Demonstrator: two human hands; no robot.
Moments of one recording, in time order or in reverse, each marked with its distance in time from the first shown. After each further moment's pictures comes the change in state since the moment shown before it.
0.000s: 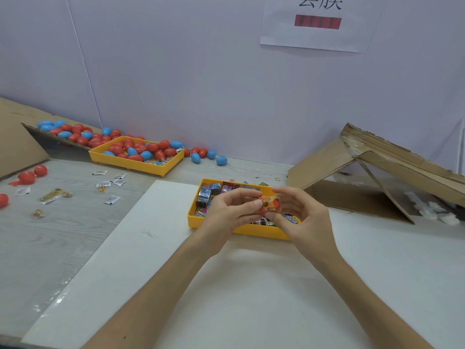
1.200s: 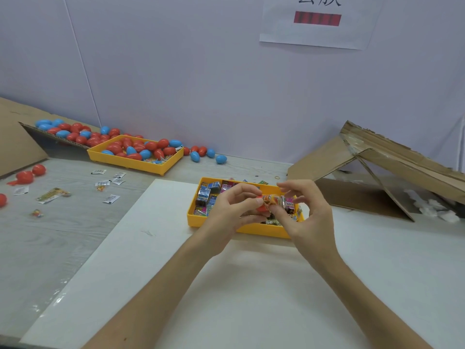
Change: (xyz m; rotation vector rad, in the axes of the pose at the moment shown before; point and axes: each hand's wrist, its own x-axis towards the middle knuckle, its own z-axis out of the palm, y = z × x) left_hand -0.001 0.002 0.006 0.015 -0.035 0.023; right_hand 0.000 -0.012 0.003 -0.187 0.138 -0.102
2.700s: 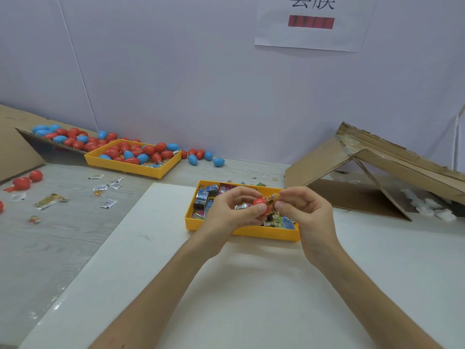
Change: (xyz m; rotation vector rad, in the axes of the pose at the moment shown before) left_hand -0.001 0.003 0.000 0.115 -0.015 0.022; right_hand 0.007 -0.004 -0.005 0.579 0.004 0.453
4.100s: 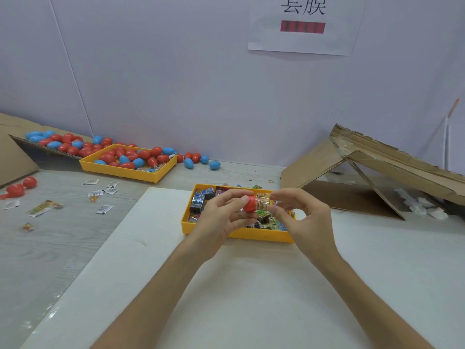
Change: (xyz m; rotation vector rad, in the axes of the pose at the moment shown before) left_hand -0.001 0.004 -0.002 -0.181 0.068 -0.094; right_hand 0.001 0.006 -0.011 -0.540 -0.037 -0.403
